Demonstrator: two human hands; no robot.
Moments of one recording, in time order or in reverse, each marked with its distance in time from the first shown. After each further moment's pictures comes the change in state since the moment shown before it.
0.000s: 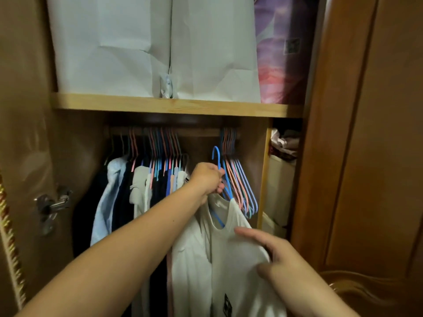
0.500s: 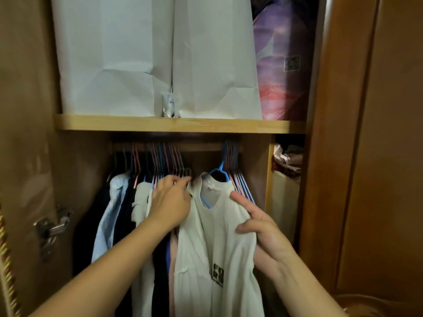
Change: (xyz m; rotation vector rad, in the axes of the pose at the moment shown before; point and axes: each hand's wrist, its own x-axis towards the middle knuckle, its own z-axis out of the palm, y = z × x) left_hand 0.010 -0.031 -0.085 0.991 0.265 0.376; right_hand 0.081 -0.025 0.003 0.815 -0.078 -0.013
